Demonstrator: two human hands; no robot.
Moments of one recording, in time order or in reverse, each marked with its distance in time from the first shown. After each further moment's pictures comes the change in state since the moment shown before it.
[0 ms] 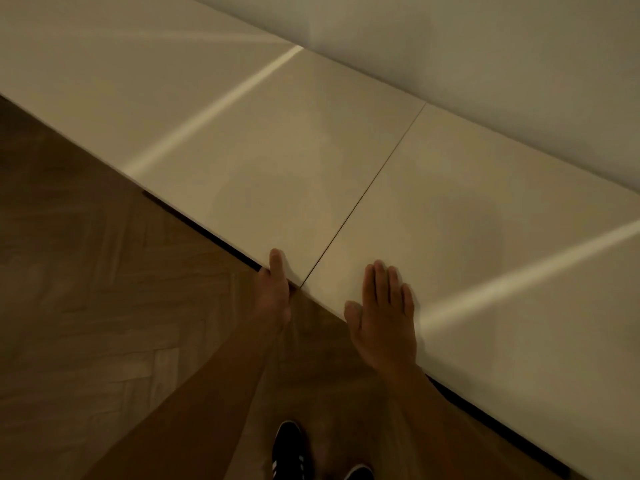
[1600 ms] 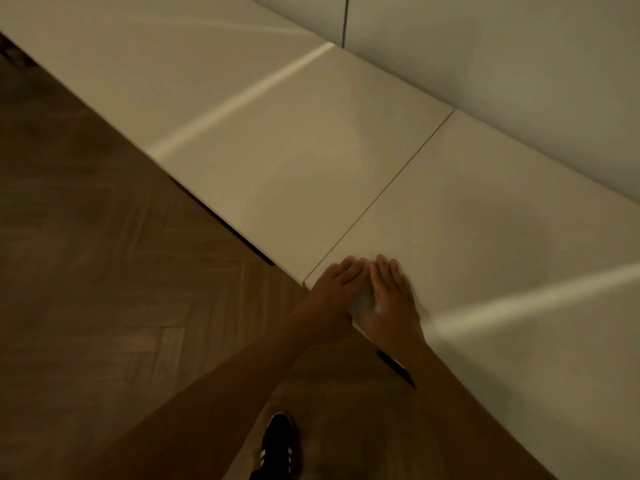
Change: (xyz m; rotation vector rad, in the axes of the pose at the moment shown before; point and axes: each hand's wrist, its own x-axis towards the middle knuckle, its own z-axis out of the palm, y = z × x) left_hand -0.047 -0.021 0.036 1.462 -0.637 1.034; right_hand 0.031 0.028 -0.014 0.309 -0.153 -0.206
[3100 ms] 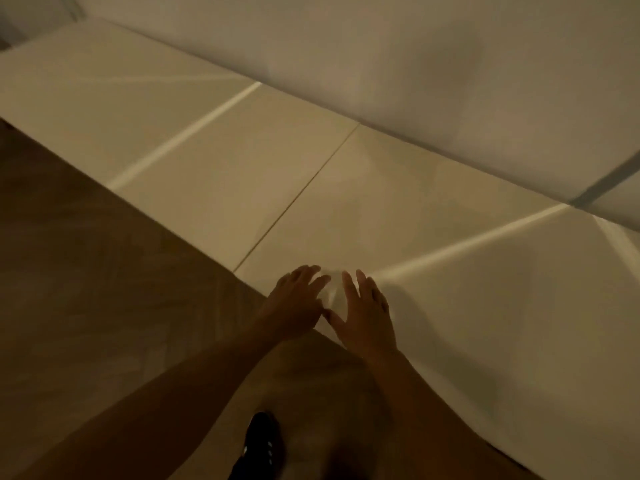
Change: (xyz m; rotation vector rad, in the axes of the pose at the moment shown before) left_hand 0.001 0.141 0.008 0.253 -0.073 -0.157; right_hand -0.121 0.056 -0.084 0.010 0.034 0.160
